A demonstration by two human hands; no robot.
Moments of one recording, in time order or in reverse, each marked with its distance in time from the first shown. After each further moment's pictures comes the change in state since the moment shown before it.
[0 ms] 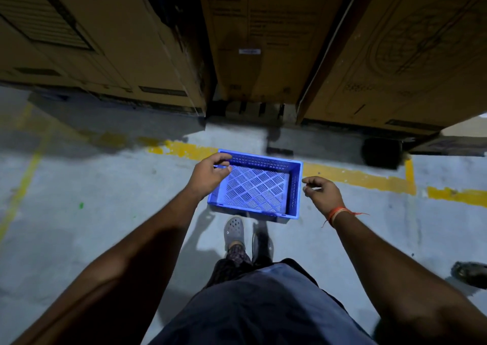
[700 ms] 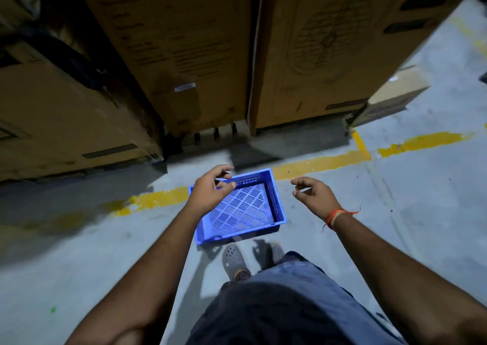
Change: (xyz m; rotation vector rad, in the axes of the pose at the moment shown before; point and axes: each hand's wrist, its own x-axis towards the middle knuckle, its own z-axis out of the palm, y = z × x) left_hand 0.036 0.065 0.031 0.152 -0.313 0.272; right_hand -0.048 -0.014 -0.030 0.086 0.176 -0.013
